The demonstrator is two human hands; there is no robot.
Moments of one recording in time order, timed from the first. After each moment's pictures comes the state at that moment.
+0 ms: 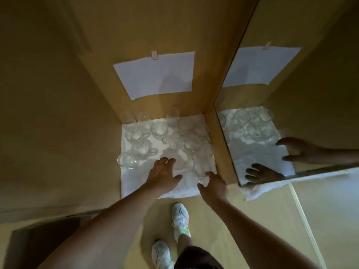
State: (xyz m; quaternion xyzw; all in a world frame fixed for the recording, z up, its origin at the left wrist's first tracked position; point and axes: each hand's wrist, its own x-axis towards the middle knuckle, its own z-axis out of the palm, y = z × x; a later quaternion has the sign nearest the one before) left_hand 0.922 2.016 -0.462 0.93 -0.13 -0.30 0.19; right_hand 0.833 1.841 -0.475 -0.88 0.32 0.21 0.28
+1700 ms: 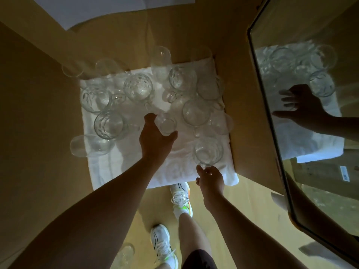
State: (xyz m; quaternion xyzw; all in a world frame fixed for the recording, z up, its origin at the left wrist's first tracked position) left_hand 1.018 1.961 -0.666 0.91 0.08 -0.12 0.40; right_hand 0.874 1.845 -0.681 -0.61 0.59 0.17 0.51
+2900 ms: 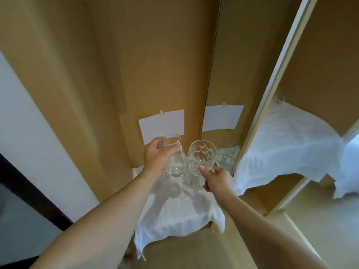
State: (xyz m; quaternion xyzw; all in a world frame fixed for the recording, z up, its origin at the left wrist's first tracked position) left_hand 0.826 2.087 -0.241 0.70 -0.03 -0.04 0.71; right_hand 0.714 1.917 -0.288 -0.77 0.32 -0.11 0.54
